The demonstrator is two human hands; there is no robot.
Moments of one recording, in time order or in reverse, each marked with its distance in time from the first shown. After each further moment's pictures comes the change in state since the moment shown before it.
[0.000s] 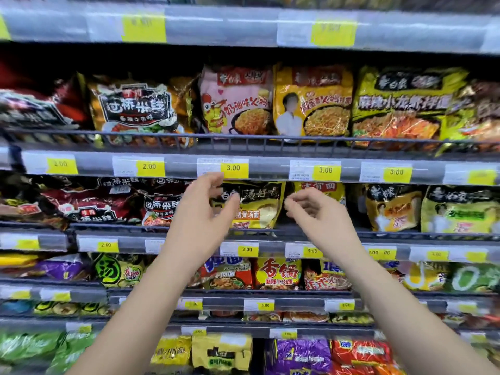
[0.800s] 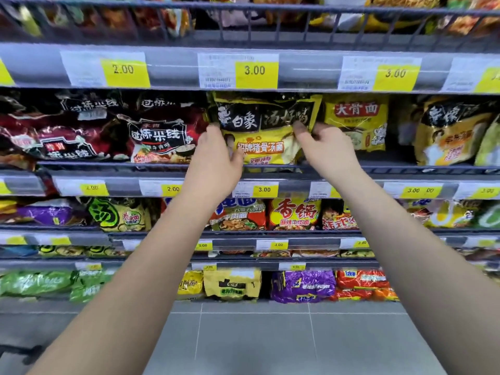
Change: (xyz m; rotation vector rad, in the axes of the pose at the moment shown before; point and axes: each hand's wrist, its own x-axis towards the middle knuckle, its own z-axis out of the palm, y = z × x) left_hand 0.045 -0.103 0.055 0.231 -0.154 -0.173; right_hand 0.059 0.052 0.071 -0.301 0.017 0.156
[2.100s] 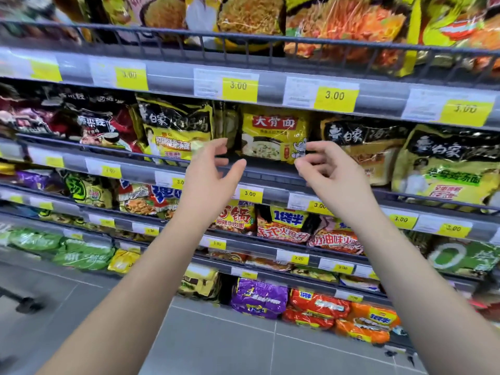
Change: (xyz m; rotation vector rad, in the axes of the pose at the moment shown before) left_hand -0.081 0.157 0.126 -0.200 0.251 -0.034; right_hand -0.018 0.156 -0.163 0.384 -0.167 -0.221
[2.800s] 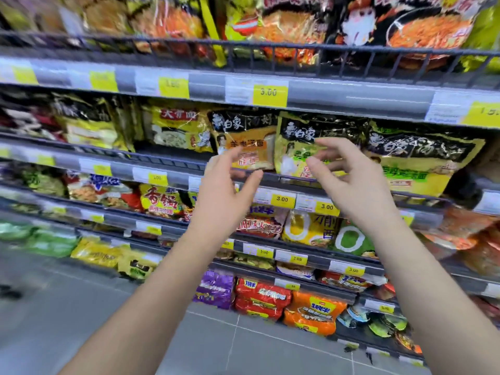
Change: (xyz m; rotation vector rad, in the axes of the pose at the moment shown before) left_hand -0.110 0.158 0.190 -0.009 -0.003 0.061; right_hand -0.052 0.083 -0.240 -0.128 0.048 -0.138
